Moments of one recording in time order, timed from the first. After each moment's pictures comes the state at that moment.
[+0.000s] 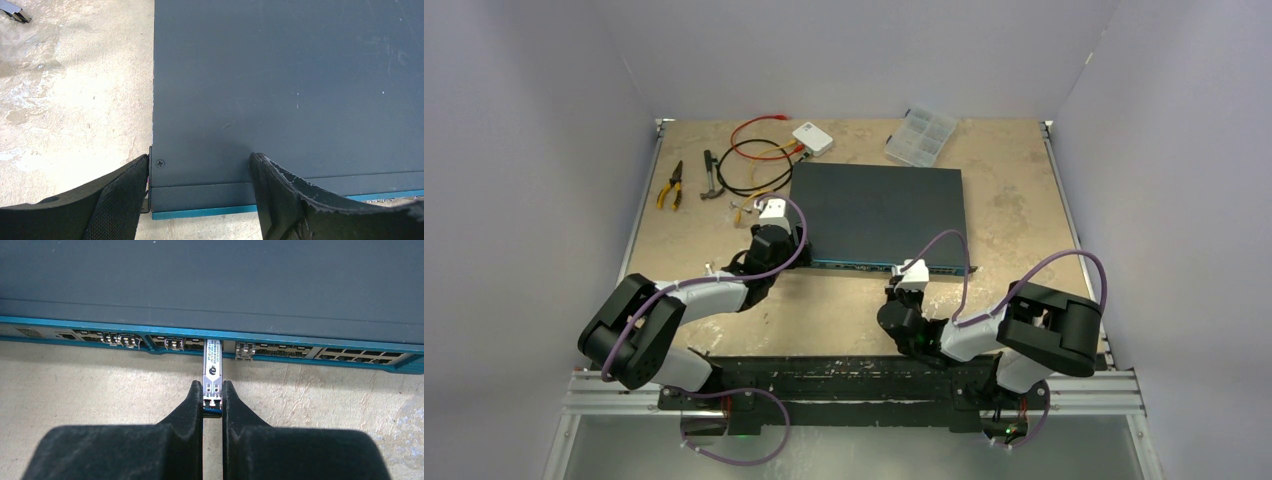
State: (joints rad) left arm -0.56 1.43 0.51 0.37 -0.28 -0.47; right arm 1.17 1.54 0.32 0.69 1.08 0.54
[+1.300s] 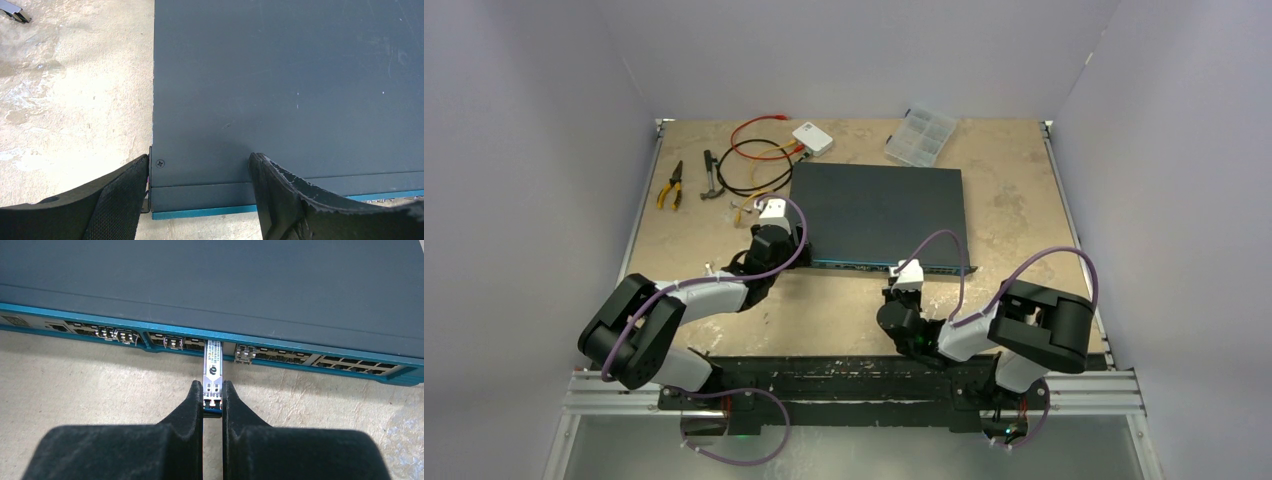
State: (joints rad) left arm -0.56 1.43 0.51 0.37 -0.28 -0.47; right arm 1.17 1.57 0.32 0.76 1.07 0.44
